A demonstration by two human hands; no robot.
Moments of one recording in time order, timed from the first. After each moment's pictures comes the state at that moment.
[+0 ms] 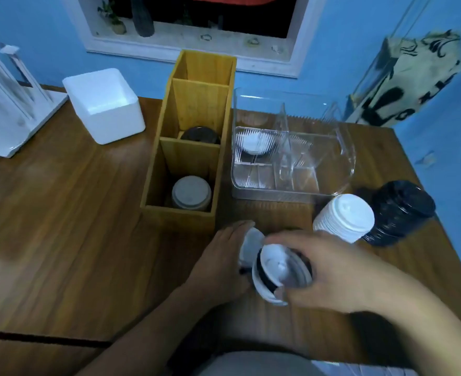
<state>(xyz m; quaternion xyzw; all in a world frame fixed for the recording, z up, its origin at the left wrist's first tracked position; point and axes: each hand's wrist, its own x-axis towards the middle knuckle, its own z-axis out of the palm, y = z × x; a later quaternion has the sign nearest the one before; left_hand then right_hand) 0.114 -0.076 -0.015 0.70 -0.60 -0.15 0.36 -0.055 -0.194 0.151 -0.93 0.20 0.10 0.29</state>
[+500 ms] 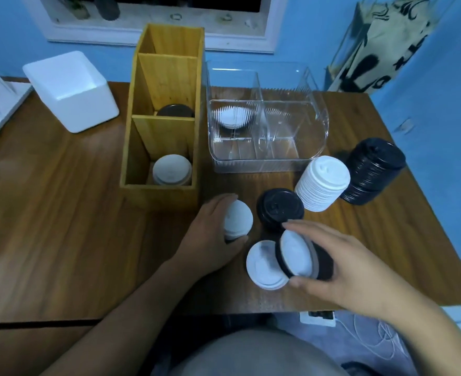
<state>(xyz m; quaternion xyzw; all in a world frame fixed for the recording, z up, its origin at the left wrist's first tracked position) 0.111 -0.073 -0.003 0.74 -0.58 -0.16 0.30 -0.145 -0.167 0.093 -0.90 0.28 -0.04 0.34</state>
